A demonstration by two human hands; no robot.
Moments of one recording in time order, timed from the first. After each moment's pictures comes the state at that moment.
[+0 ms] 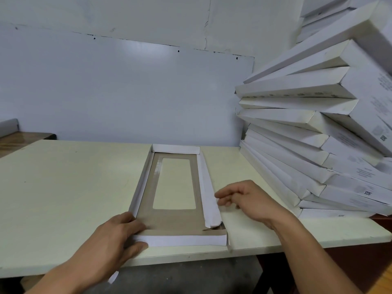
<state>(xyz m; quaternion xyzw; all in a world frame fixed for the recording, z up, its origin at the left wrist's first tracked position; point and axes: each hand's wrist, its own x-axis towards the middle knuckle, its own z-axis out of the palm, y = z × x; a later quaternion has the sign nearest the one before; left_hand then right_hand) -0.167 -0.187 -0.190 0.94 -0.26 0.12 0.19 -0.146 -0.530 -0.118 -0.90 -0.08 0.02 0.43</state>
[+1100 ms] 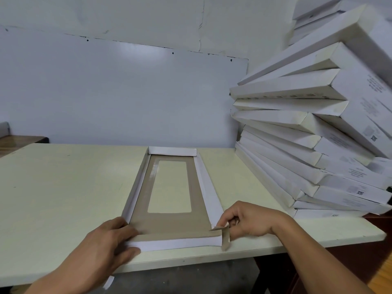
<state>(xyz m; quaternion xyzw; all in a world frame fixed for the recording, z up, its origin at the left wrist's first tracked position) -0.169 -0.187 -0.189 0.94 -0.25 0.12 0.19 -0.129 -0.561 -0.149 -0.90 -0.20 0.20 0.33</state>
